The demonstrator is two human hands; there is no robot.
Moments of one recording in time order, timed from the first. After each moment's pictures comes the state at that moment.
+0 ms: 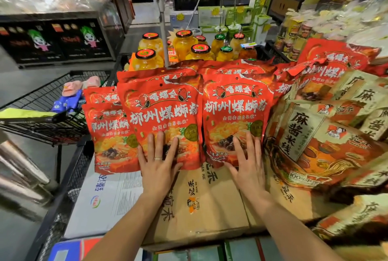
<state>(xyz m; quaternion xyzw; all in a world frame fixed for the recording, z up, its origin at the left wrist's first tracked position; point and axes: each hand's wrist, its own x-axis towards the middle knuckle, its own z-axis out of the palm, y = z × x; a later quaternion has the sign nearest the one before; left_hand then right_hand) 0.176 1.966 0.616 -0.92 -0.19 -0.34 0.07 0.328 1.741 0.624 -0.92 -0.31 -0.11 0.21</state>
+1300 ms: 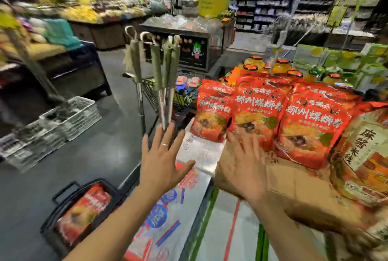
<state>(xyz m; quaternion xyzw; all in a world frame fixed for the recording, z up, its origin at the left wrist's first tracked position) -0.159 1.851 0.765 -0.87 -0.41 -0.24 0.08 0.048 1.737 0.769 -0.80 -0.55 -0.09 0.24</state>
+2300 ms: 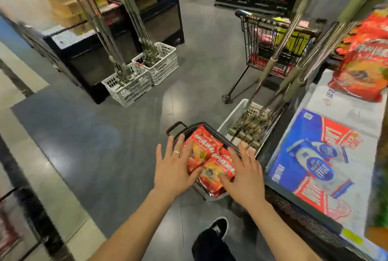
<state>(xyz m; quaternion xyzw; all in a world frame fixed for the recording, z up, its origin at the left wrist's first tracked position) -0.675 1.906 0.639 -0.83 -0.56 0.00 -0.03 -0.469 1.842 0.604 -0.75 -0.62 0.16 0.16</state>
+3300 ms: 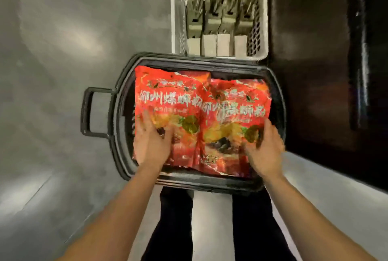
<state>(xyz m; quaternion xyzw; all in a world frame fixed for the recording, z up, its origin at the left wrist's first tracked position) -0.651 2.227 0.151 -0.78 -0.55 0.15 -0.24 -0.499 2.007 0.150 -0.93 -0.06 0.33 0.17</state>
